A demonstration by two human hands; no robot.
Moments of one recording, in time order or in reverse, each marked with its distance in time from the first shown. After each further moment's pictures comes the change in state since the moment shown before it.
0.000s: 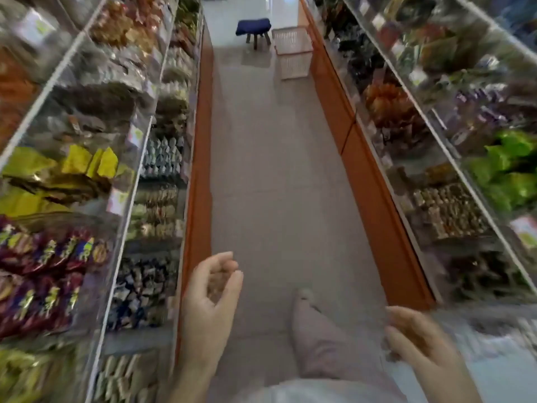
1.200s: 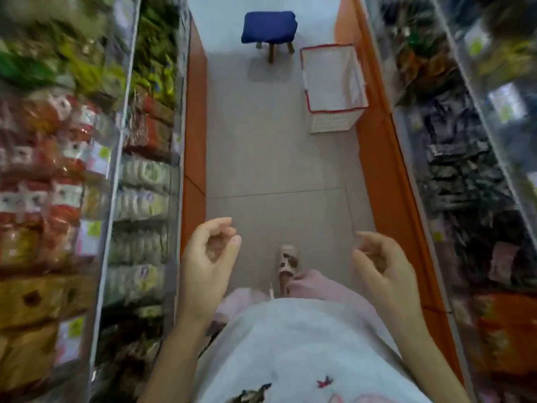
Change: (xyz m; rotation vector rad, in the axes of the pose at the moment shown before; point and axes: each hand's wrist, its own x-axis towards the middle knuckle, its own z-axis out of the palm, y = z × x) left_hand 1.110 0.039 0.257 0.057 -0.090 -0.116; right_hand 0.990 -0.533 0.372 -0.239 0.016 -0.215
